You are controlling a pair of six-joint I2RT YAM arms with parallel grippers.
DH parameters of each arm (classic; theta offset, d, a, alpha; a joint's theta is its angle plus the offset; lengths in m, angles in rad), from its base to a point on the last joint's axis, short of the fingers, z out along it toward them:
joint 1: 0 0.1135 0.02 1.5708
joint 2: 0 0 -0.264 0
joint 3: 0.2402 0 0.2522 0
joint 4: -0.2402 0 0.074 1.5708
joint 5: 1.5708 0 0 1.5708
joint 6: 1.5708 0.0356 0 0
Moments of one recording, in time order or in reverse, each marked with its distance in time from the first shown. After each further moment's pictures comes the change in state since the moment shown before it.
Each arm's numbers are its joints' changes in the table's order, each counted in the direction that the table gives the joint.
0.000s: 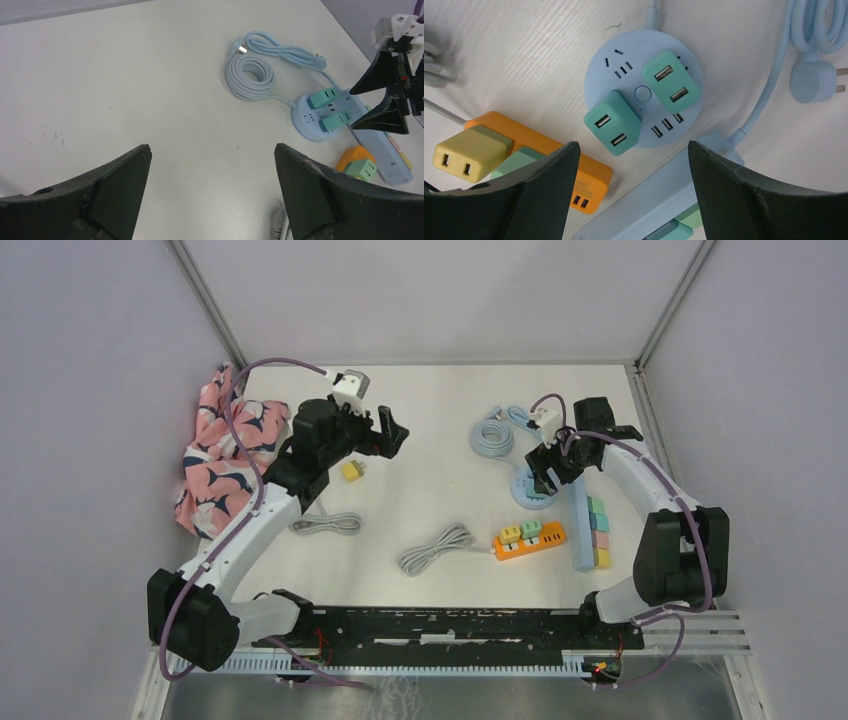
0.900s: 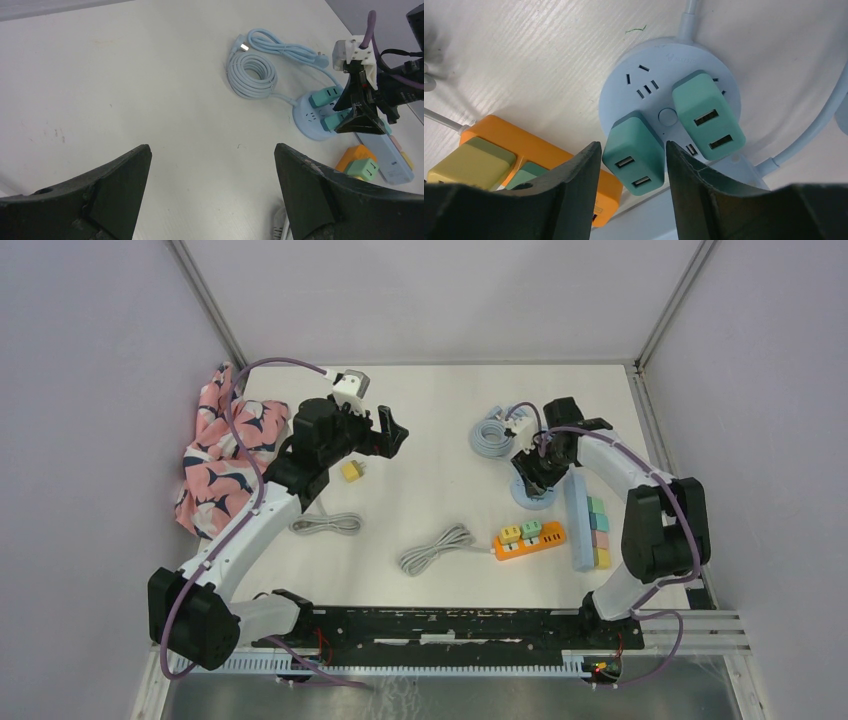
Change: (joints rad) left arm 0.005 -0.007 0.005 -0.013 0.001 0.000; right arm 0.115 -0.151 0.060 -0.029 0.102 0.037
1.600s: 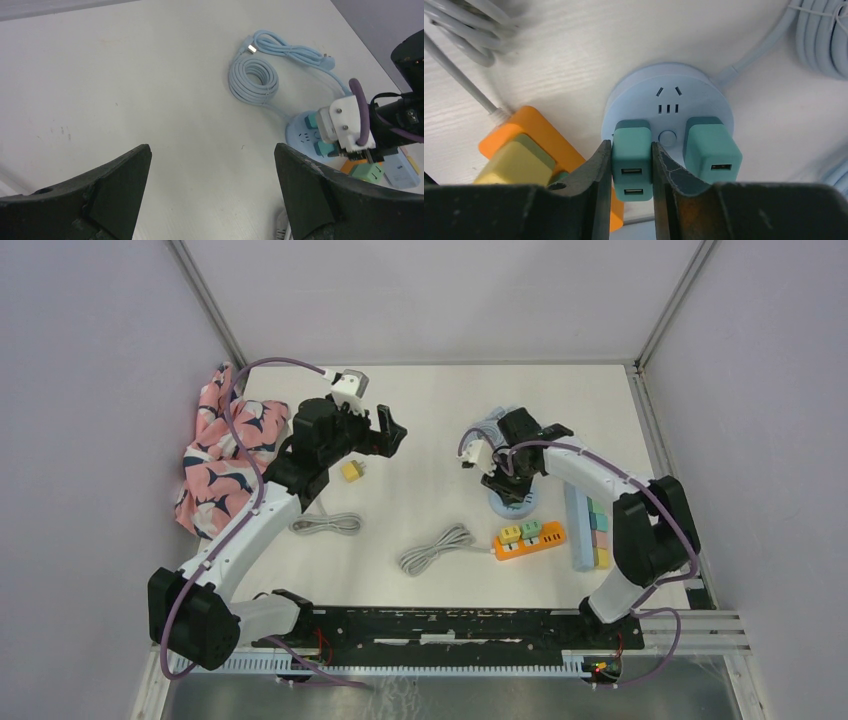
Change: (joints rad) left arm 0.002 0.000 0.000 -0.002 -0.013 0.000; right arm 0.237 -0.013 0.023 -0.046 0.053 -0.232
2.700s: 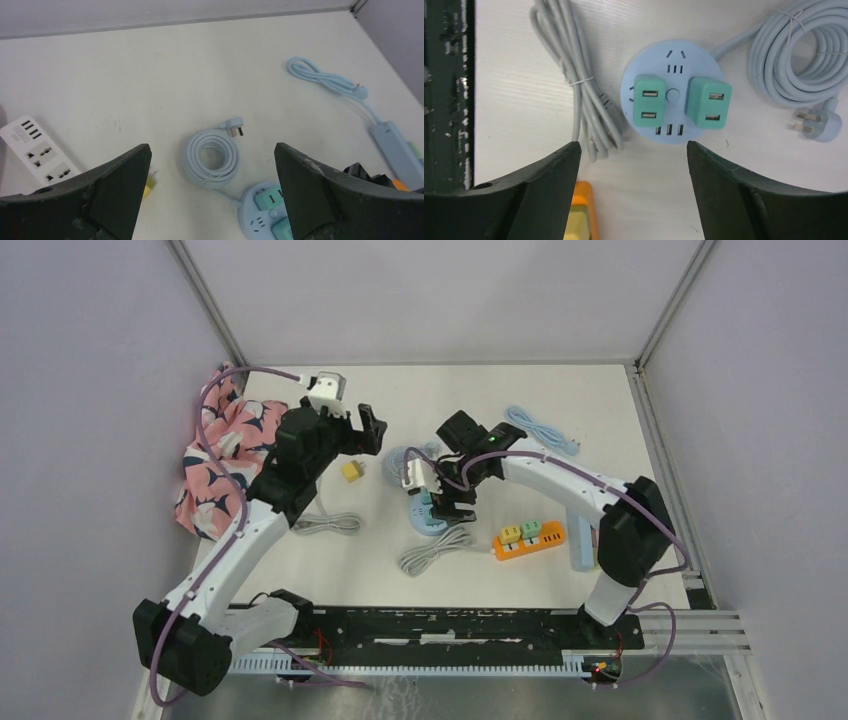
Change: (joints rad) left arm 0.011 0.091 -0.023 -0.016 -0.198 0.034; right arm 0.362 -0.119 0.277 -0.078 -0.210 -0.149
